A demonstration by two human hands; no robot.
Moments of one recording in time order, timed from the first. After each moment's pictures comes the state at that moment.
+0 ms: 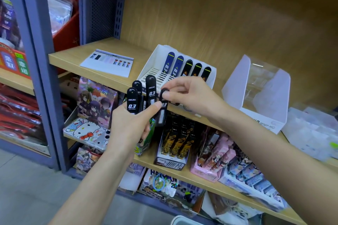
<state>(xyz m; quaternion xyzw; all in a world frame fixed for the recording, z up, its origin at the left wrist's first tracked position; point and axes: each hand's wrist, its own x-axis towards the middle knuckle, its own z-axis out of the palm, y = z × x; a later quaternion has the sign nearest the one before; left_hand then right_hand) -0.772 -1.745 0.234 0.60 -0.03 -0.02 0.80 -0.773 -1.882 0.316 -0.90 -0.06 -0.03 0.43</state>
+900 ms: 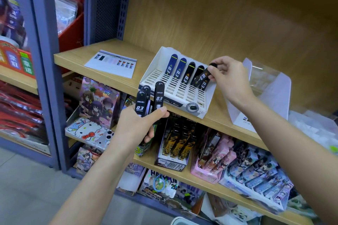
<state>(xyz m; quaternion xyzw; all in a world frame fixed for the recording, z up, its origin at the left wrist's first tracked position) -0.772 -1.738 0.237 0.64 -0.07 -0.09 0.76 -0.738 -1.955 0.331 -0.89 0.02 -0.31 0.32</state>
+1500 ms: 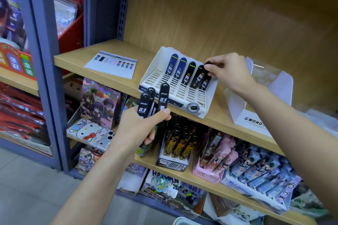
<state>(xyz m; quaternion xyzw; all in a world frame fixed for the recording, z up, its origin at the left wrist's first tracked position) -0.772 -1.738 0.237 0.65 -0.07 -0.12 0.75 -0.724 -1.965 0.347 -0.95 -0.01 -0.24 0.19</state>
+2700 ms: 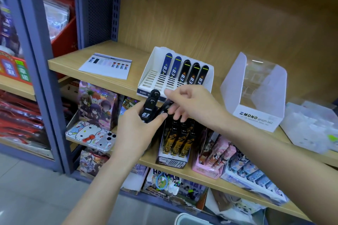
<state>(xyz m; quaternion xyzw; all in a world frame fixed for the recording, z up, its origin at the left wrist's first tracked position) -0.776 -1.749 0.232 0.73 -0.12 0.07 0.67 -0.789 -1.882 0.309 -0.90 0.02 -0.02 0.43</state>
